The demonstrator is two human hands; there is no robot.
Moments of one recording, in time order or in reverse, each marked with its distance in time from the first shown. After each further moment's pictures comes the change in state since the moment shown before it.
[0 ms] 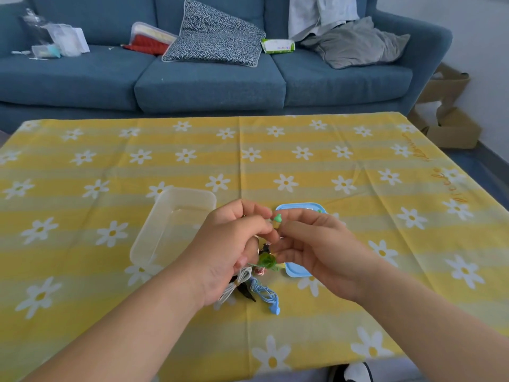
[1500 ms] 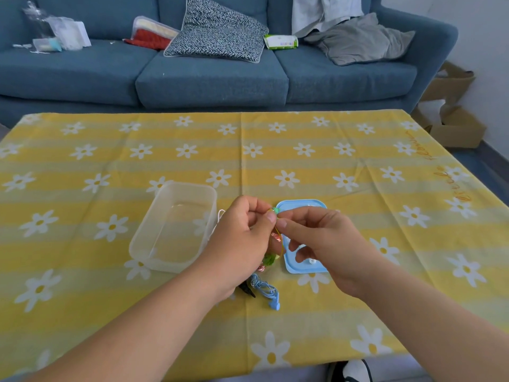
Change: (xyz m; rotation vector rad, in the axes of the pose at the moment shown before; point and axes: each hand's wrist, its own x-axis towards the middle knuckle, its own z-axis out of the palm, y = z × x) left_hand 0.014 -0.026 0.014 0.241 0.080 0.157; right_hand 0.002 0.006 -0.008 -0.337 0.213 -0.098
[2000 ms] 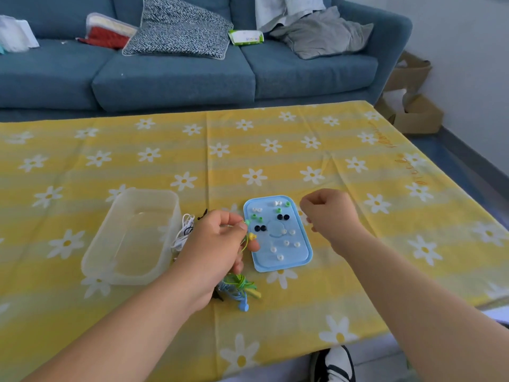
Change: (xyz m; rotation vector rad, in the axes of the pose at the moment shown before) left_hand 0.012 -0.013 0.022 -0.050 -0.003 -0.191; right_hand 0.051 0.026 -0.082 -0.412 0.484 0.073
